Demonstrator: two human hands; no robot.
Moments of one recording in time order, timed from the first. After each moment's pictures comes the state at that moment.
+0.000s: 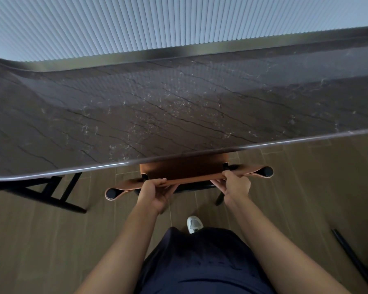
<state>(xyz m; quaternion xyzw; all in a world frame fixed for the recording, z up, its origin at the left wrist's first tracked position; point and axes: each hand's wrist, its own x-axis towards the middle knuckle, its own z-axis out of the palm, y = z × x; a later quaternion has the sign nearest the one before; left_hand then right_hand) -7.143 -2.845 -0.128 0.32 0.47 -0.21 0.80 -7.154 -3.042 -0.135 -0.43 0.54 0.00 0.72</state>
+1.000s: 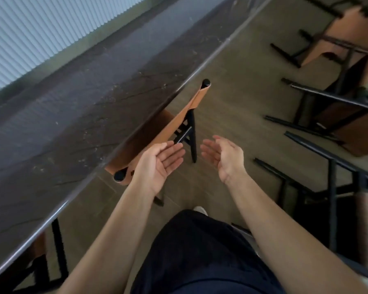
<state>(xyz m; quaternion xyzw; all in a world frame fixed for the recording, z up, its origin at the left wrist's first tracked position) -7.196 -2.766 -0.070 0.48 0.07 -0.54 0.69 -7.323 -2.893 -0.082 -0.28 0.52 -0.28 0.75</state>
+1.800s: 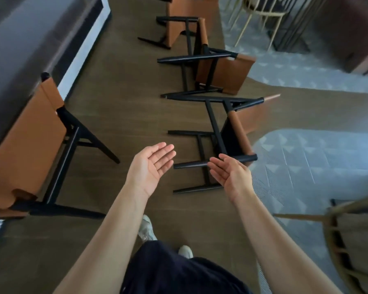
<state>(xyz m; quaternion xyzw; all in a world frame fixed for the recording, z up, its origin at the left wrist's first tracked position) -7.520 -2.750 -0.062 0.49 -0.10 -0.68 0.54 -7.733 -2.753 -0.084 -0.11 0.57 -0.51 0.63</state>
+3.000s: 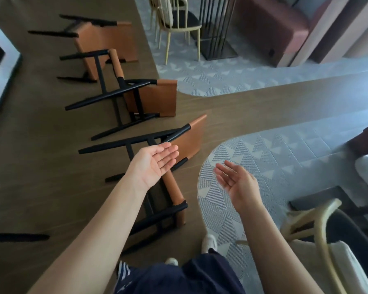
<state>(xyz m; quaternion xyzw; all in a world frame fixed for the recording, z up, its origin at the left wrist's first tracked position) -7.884 -3.029 -0.032 0.47 -0.18 -0.77 0.39 -8.093 -2.937 -0.071 -0.02 0.53 -0.64 0.55</state>
